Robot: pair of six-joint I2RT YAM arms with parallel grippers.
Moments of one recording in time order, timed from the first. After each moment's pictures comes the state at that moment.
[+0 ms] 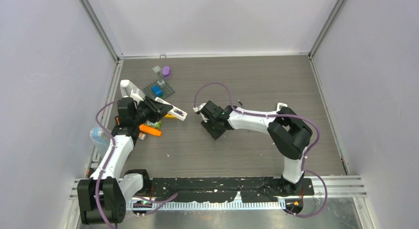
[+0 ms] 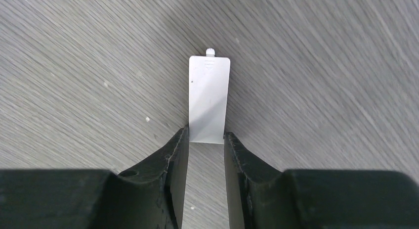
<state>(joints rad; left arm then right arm) 0.05 1.01 0.56 -0.01 0.58 -0.99 0.90 1.88 1.23 -0.50 0.06 0.09</state>
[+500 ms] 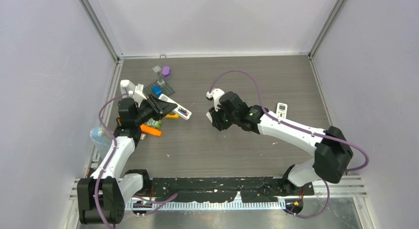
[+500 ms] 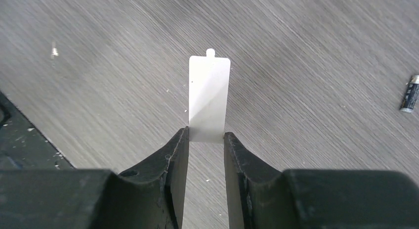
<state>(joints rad) 0.03 1.01 0.52 0.18 0.70 -0.97 0.86 1.48 1.07 -0.37 0.00 0.13</state>
